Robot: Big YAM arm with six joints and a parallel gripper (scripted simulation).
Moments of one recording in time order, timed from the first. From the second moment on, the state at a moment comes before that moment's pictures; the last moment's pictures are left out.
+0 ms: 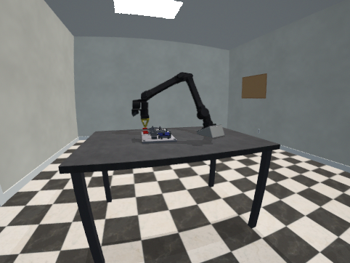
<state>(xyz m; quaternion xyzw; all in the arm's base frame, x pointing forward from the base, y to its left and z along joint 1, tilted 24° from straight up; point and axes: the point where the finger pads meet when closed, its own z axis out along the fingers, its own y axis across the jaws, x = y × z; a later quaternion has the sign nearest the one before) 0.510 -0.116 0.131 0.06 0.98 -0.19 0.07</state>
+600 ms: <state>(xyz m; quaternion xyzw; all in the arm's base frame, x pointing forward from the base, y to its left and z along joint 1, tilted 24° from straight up) 0.511 -0.117 0.131 0.06 0.98 -0.19 0.07</state>
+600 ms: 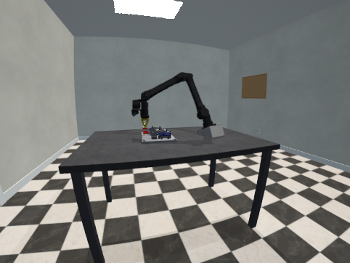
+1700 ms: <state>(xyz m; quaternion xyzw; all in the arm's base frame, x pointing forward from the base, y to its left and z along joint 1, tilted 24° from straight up) 0.515 -0.128 0.106 0.06 0.98 -0.19 0.07</state>
